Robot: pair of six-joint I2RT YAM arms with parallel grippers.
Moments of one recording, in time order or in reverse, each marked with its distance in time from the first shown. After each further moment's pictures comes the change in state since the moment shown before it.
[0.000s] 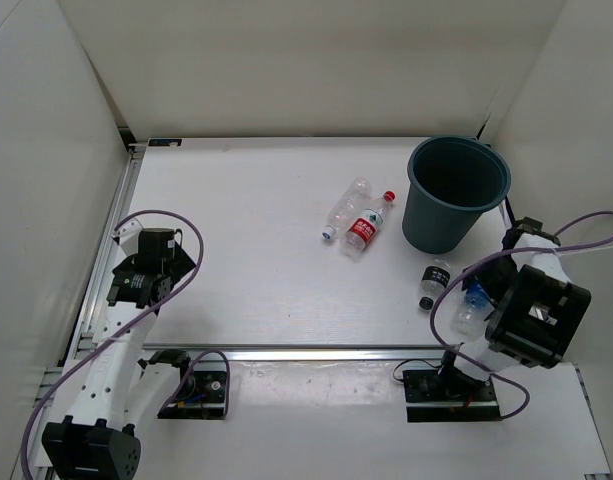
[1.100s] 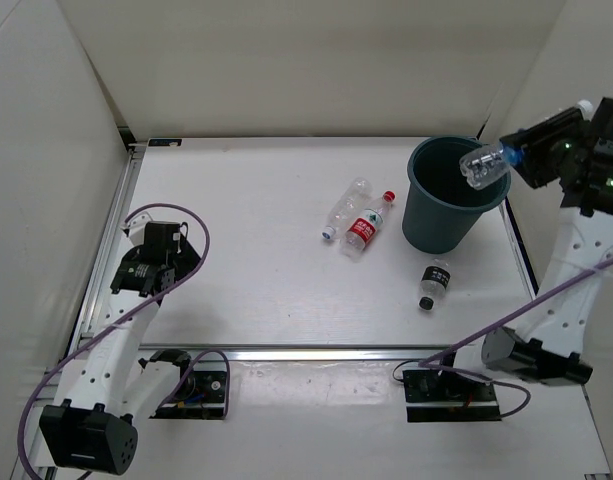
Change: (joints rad) left arm -0.032 0.072 0.042 -0.005 0.059 0.010; right arm 0.096 -0.143 1.039 -0.195 -0.383 0.174
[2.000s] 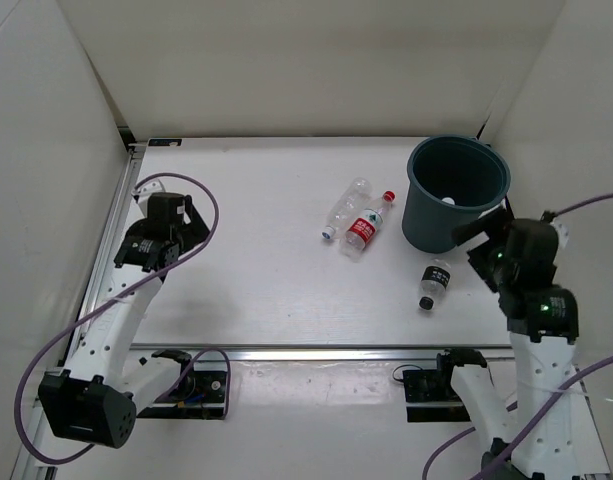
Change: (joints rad) left arm -0.038 0.163 0.186 0.126 0.046 0.093; right arm 0.345 -0.592 -0.785 0.172 0.383 0.002
